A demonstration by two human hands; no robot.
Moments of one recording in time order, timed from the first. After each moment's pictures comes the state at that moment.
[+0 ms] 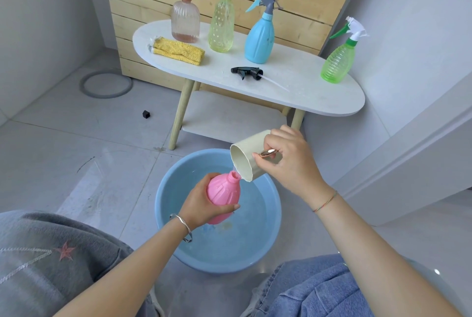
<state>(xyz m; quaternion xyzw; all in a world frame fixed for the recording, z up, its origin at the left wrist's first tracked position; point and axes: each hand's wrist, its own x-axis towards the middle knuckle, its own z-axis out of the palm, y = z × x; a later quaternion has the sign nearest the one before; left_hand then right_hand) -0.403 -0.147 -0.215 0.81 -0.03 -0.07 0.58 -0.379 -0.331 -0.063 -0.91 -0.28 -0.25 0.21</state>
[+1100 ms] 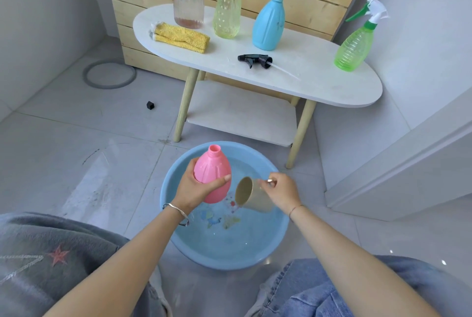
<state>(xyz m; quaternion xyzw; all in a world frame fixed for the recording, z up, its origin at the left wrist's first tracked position) -0.382 -0.129 -0.217 0.72 0.10 -0.06 0.69 -0.357 -0.360 -0.226 -0.94 0.05 0.02 0.33</state>
